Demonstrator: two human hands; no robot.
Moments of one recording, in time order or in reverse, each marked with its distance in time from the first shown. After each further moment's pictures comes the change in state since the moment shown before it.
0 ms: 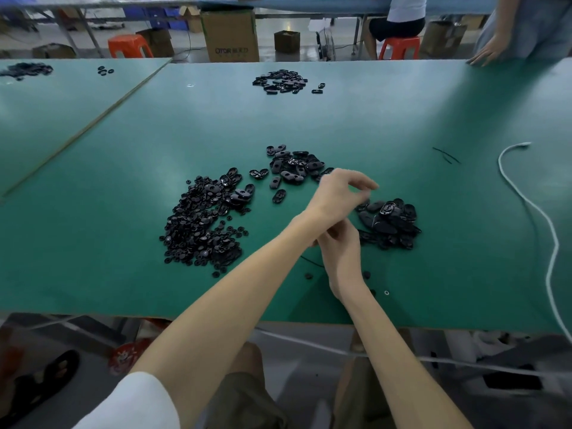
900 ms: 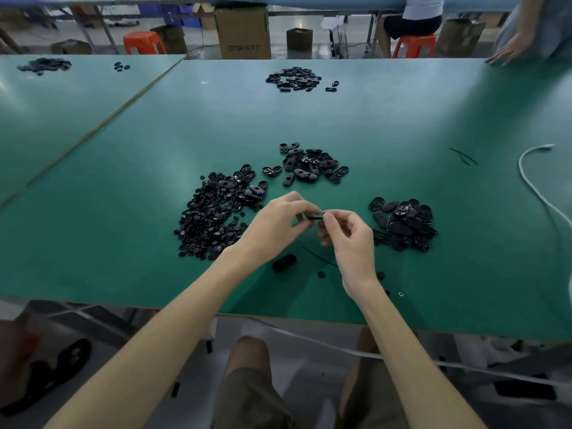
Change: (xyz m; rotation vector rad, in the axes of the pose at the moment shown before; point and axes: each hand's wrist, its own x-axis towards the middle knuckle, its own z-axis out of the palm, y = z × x) left_hand -0.080 -0.070 -0.073 0.394 0.038 0.194; right_hand 0.002 0.008 0.001 0.016 -0.009 -0.042
